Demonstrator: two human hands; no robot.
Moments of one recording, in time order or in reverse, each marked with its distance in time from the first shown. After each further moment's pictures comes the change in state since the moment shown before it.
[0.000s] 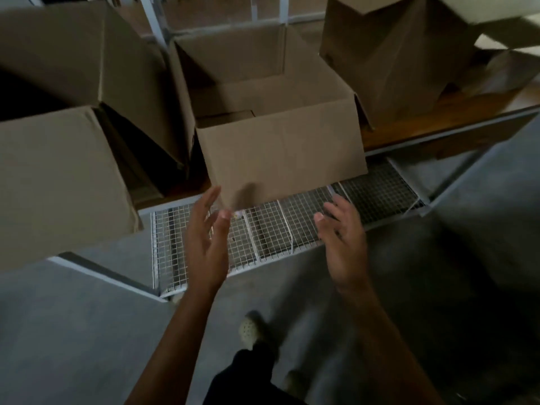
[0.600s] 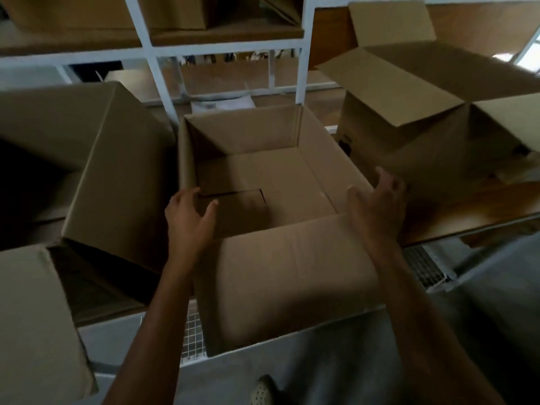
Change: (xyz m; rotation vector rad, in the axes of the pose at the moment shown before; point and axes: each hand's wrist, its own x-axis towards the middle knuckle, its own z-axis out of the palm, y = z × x) left_hand 0.278 -0.074 0.049 0.520 0.005 -0.209; right_hand 0.314 -0.083 0.036 -0.684 0.353 -0.148
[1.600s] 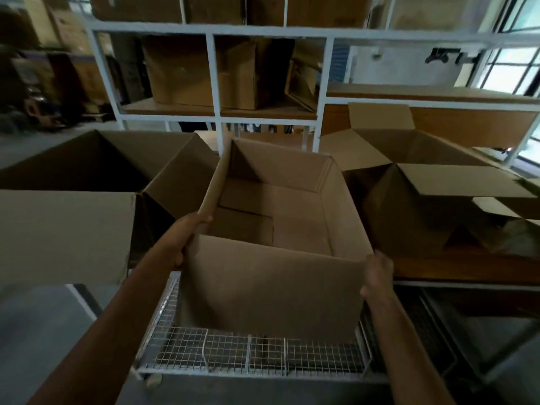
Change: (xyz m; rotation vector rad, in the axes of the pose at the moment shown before) left_hand -0.192 0.114 -0.080 -0.630 -0.127 -0.507; right_hand -0.033 0.115 -0.123 0.758 -0.352 0.419
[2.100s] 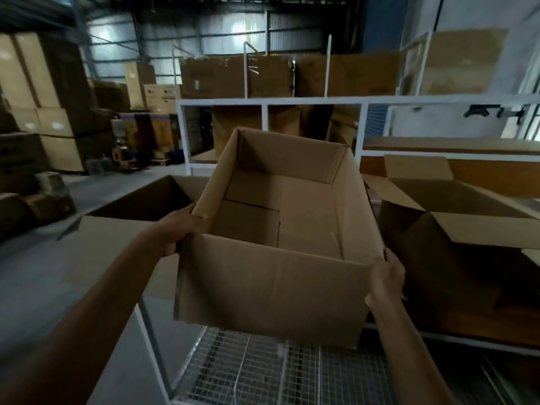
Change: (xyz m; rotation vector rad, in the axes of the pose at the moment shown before) left_hand -0.081 0.086 -0.095 0.320 0.221 0.213; right_hand -0.098 -0.073 0.041 0.172 -0.124 -0.185
